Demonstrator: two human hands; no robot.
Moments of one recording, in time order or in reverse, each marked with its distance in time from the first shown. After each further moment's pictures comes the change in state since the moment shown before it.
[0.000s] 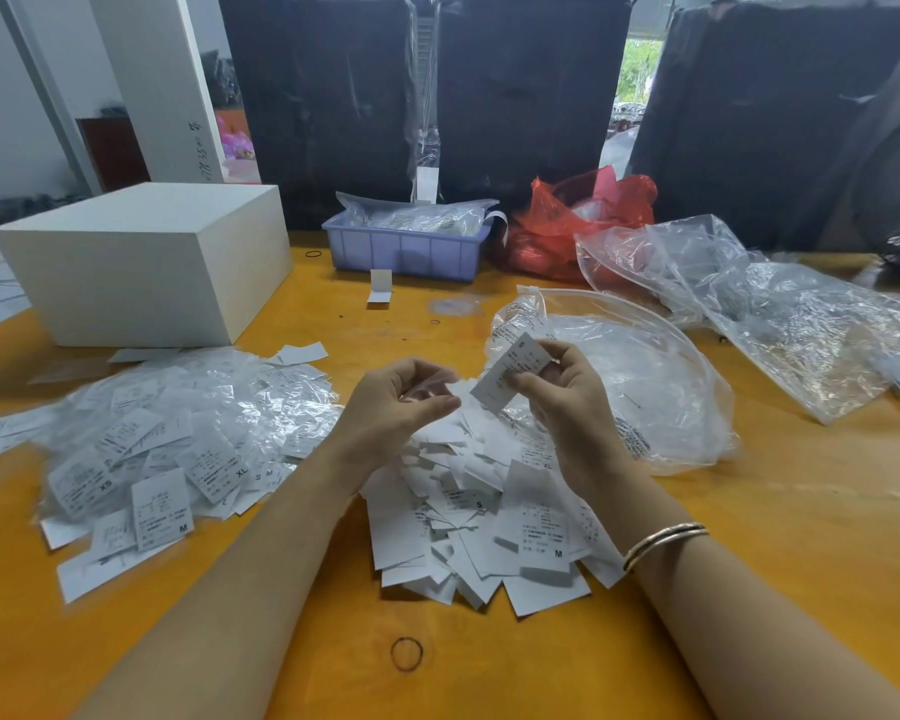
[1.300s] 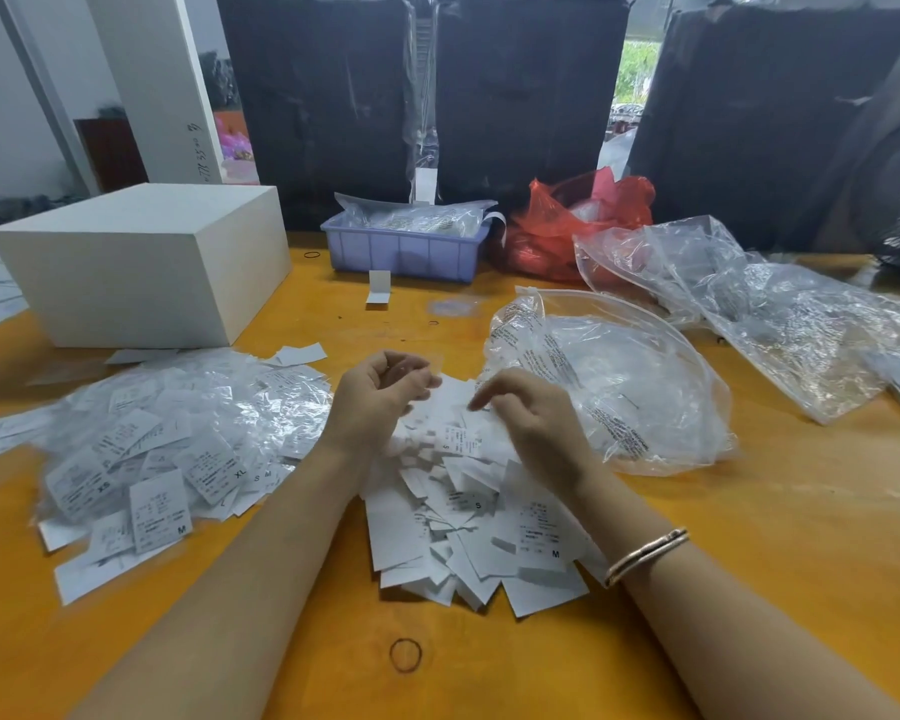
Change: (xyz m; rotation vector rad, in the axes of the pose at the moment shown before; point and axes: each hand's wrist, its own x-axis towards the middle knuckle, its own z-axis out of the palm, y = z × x) left_hand 0.006 -0.005 0.000 -0.149 0.211 -0.102; right_hand -0.008 0.007 0.010 -0.616 -0.186 -0.292
